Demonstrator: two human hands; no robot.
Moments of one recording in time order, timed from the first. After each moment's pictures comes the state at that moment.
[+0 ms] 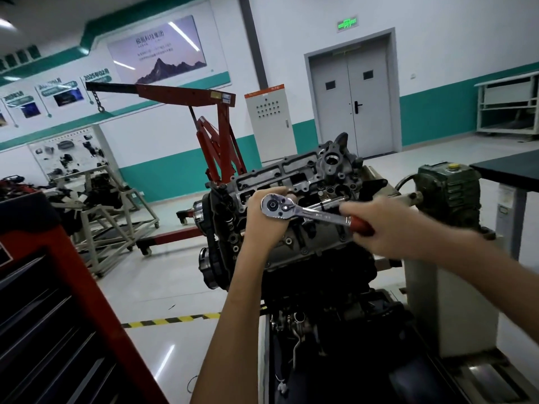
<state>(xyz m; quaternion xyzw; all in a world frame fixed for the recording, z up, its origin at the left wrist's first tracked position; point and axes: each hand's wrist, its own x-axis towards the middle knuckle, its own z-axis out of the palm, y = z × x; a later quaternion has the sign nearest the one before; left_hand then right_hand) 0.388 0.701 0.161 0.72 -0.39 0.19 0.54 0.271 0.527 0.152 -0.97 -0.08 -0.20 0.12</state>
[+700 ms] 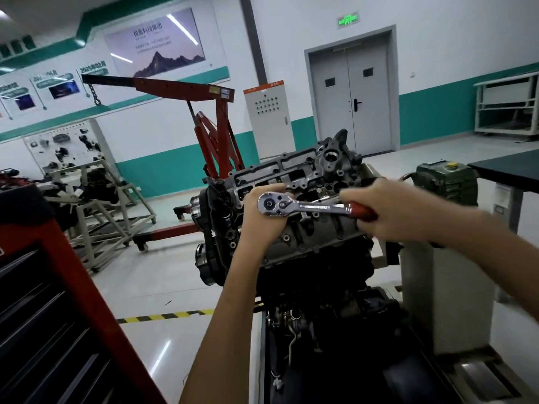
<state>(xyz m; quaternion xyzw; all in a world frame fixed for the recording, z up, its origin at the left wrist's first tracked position) 0.387 0.704 0.160 0.71 -0.42 0.20 0.53 0.270 0.521 0.172 -0.97 -0.09 -0.20 0.04</state>
